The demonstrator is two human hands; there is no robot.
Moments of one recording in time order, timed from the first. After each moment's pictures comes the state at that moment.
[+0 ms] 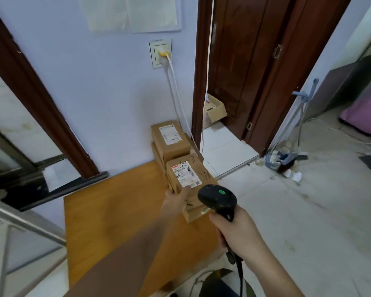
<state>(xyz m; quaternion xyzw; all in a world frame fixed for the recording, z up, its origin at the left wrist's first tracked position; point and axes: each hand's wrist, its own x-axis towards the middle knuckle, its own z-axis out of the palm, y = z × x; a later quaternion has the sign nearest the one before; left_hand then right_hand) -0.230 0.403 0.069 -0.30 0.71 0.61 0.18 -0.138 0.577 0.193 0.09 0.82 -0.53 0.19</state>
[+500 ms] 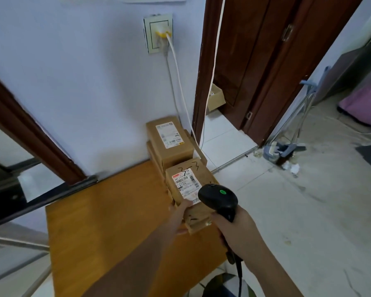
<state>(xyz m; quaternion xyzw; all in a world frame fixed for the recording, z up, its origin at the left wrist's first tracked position) -0.283 0.384 0.003 -0.36 0.58 0.67 0.29 -0.231 0.543 0.152 0.16 0.82 -0.51 0.19</state>
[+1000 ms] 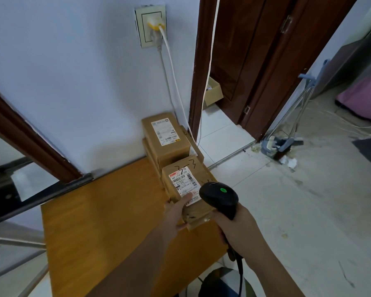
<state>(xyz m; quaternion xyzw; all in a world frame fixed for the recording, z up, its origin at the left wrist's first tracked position) -0.291 0.389 -0.007 -0.41 0.53 0.71 0.24 -0.237 0.553 0.143 0.16 0.84 -0.49 0.17</state>
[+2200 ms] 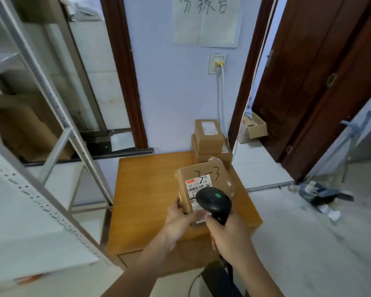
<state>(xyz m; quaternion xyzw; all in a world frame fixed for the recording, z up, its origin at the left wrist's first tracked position) 0.005 0.414 0.090 -0.27 0.67 0.69 0.02 0.012 0.580 0.197 -0.10 0.85 -0.49 0.18</state>
